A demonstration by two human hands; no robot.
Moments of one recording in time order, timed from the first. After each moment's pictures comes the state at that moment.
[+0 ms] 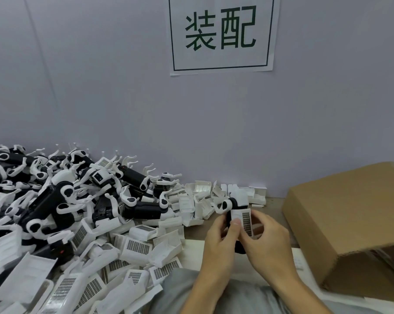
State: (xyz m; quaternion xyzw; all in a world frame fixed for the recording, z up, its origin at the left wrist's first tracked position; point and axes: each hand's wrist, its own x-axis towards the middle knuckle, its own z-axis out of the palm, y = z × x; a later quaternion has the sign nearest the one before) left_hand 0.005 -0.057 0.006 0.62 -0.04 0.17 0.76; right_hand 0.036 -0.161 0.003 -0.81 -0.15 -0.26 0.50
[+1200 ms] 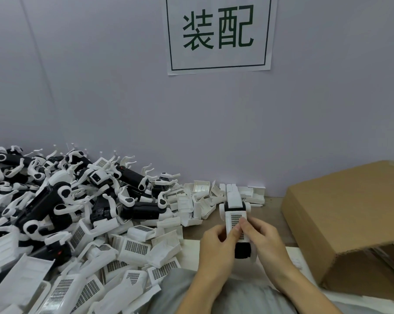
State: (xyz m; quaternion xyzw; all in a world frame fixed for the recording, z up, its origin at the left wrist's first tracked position) left_hand 0.012 -0.054 -0.004 0.68 0.04 0.15 0.71; right_hand 0.045 -0.164 0.001 -0.66 -0.16 -0.01 0.73
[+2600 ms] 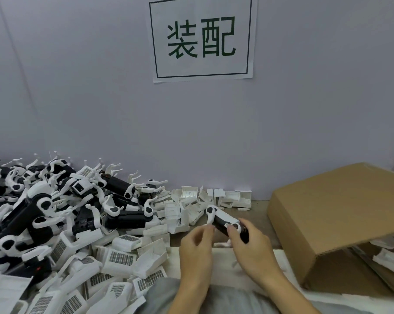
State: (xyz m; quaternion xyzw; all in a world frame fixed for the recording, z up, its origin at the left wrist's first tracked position) left_hand 0.006 -0.050 0.009 0.66 0.08 0.23 0.72; right_hand 0.047 -0.169 -0.004 -0.81 -0.10 -0.12 0.57
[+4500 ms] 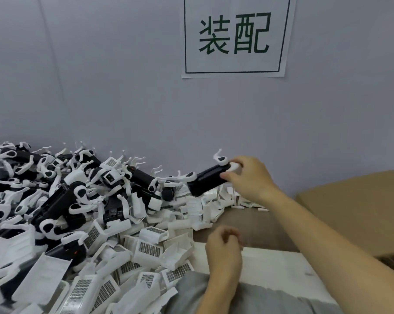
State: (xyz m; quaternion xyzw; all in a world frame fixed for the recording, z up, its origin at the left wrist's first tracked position) left_hand 0.030 -0.064 -0.003 0.67 0.12 0.16 0.71; right_hand 0.088 -0.110 0.130 -0.87 -0.21 -0.16 0.42
